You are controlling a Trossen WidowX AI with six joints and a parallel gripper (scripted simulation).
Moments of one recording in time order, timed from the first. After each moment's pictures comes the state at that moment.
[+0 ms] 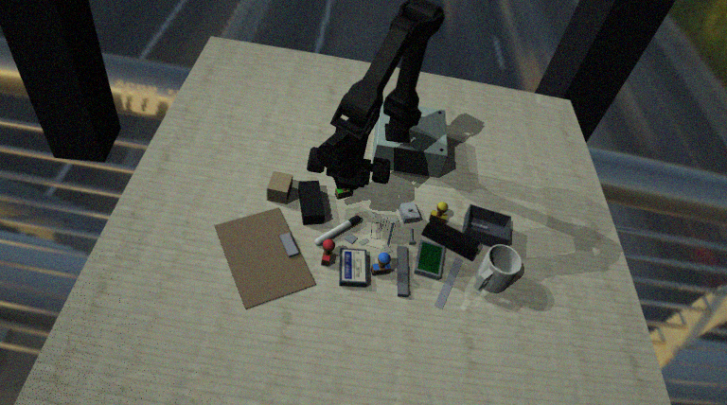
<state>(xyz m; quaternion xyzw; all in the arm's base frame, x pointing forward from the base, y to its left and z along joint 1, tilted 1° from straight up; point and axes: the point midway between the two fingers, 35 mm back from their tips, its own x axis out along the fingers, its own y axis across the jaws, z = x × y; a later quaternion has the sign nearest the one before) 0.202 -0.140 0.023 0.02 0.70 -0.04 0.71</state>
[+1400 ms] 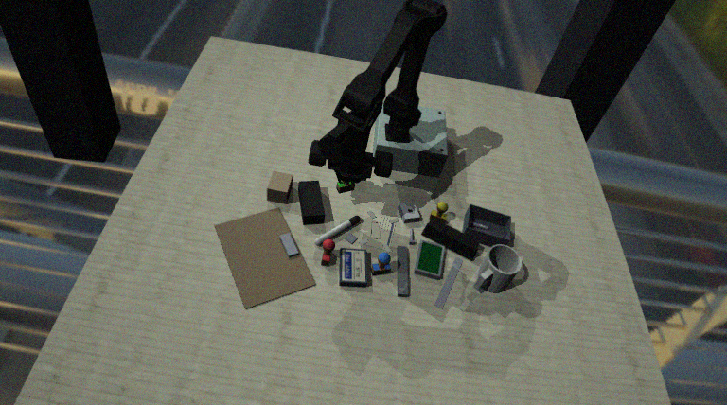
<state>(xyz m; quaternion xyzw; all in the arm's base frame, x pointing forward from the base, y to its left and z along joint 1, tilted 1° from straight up) 0.200 -0.138 0.043 0.02 0.70 -0.04 0.71</state>
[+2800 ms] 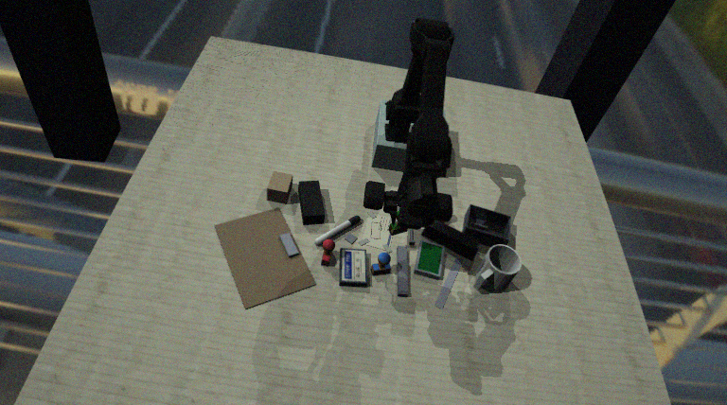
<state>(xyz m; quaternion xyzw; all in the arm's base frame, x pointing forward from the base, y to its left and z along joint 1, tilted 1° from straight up) 0.319 -0.015 0.054 0.02 0.70 -0.04 0.71</state>
